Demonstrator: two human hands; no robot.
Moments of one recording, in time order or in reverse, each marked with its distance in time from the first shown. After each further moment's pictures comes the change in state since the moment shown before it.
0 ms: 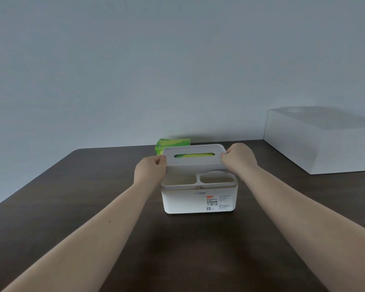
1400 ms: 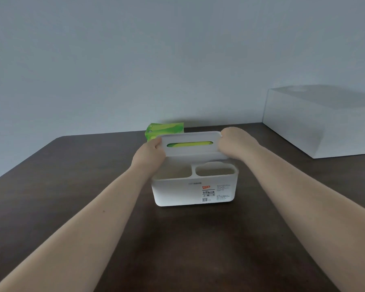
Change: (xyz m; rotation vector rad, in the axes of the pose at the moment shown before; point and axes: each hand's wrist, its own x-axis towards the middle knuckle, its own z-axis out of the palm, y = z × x) left_hand 0.027 -0.003 0.029 0.020 -0.139 -0.025; right_hand 0.023 0.004 0.007 -0.207 -0.193 -0.083
